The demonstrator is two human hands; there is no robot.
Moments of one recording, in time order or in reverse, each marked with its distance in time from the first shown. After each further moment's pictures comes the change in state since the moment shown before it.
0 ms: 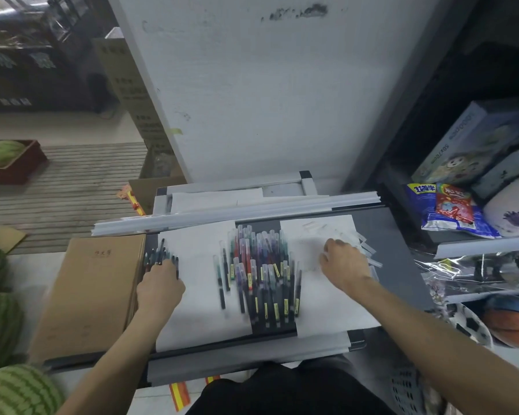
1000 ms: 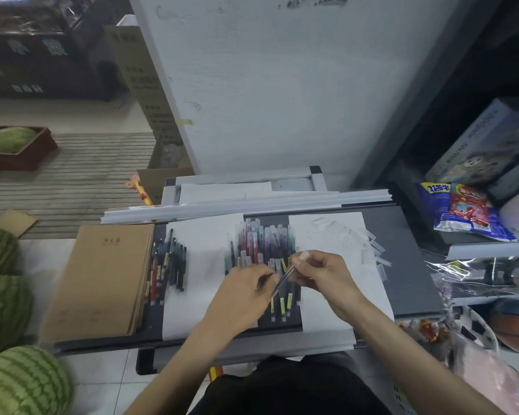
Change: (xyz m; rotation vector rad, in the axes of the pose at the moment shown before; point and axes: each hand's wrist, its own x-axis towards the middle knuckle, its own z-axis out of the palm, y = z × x) left_hand -0.102 0.106 -0.034 -0.478 -0.146 0.597; right_hand -0.075 -0.071 -0.042 1.379 -0.304 0.100
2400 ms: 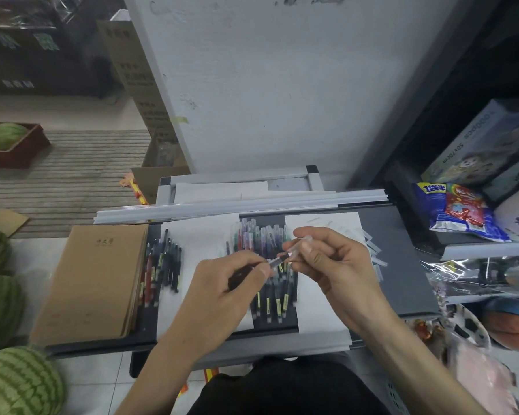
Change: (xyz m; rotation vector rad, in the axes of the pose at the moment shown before) left_hand -0.040 0.058 -0.078 -0.469 0.104 0.041; right_hand -0.058 -0.072 0.014 0.367 -0.067 -0.229
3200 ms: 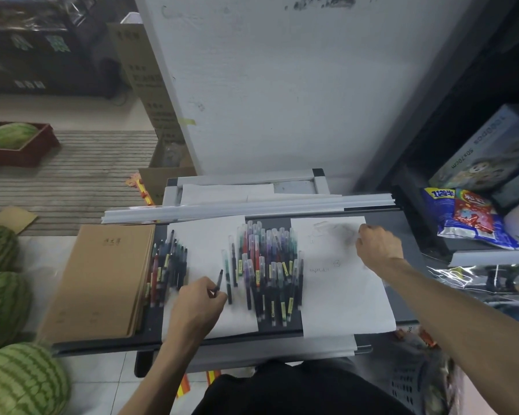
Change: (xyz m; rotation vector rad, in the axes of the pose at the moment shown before) left_hand 0.011 -0.156 0.005 0.560 0.164 -0.521; right_hand 0.144 0.067 -0.181 -2.027 0.280 0.137
